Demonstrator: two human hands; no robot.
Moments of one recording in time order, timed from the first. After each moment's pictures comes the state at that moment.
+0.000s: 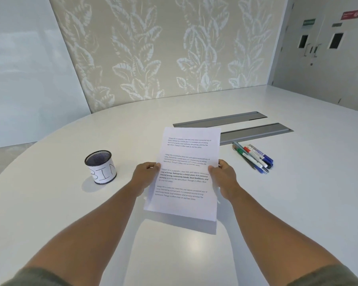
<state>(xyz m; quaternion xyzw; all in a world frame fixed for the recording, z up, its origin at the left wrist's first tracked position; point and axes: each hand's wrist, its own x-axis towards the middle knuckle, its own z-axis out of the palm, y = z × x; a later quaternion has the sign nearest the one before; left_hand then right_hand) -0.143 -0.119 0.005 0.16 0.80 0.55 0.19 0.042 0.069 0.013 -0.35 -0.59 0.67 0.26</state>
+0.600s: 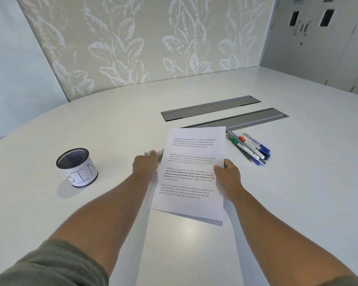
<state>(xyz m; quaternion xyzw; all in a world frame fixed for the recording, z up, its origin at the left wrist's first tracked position) -0.170 -0.035 -0.013 -0.03 0.83 0.53 0.16 0.040 0.104 -0.023 -0.43 -0.58 0.63 0.29</state>
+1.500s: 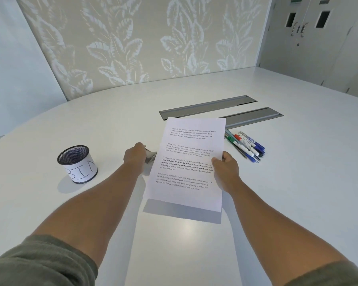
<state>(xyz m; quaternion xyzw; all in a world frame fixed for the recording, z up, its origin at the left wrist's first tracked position) -0.162 -0.058 0.029 -0.06 0.77 0.60 0.20 0.052 0.096 0.003 -0.39 -0.55 0.66 0.33</state>
